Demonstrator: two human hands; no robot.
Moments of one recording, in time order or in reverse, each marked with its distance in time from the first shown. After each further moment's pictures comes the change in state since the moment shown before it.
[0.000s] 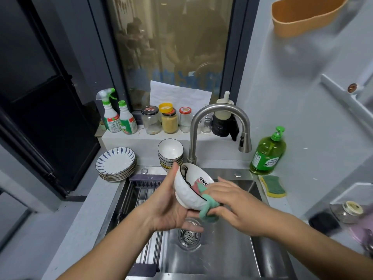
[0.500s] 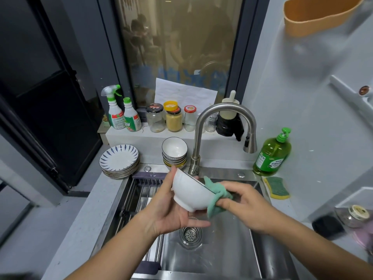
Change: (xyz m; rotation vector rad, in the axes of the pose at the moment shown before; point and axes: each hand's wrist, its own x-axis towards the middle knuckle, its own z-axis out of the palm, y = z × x) left_hand -0.002 -0.008 -0.006 -0.205 0.087 0.074; right_hand 0.003 -0.003 0.008 0.751 0.212 0.262
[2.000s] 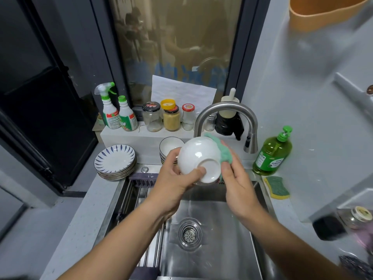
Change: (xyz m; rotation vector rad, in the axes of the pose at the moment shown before) left_hand 0.018 0.030 0.028 0.371 0.252 0.666; right_hand 0.053 0.003 0.020 0.054 0.475 -0.210
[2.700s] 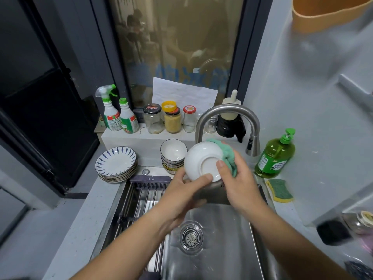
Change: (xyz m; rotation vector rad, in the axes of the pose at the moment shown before) left_hand -0.006 -0.007 0.011 0.038 0.007 -0.260; right_hand 0.014 -0.004 -0.004 -0.103 0.030 0.111
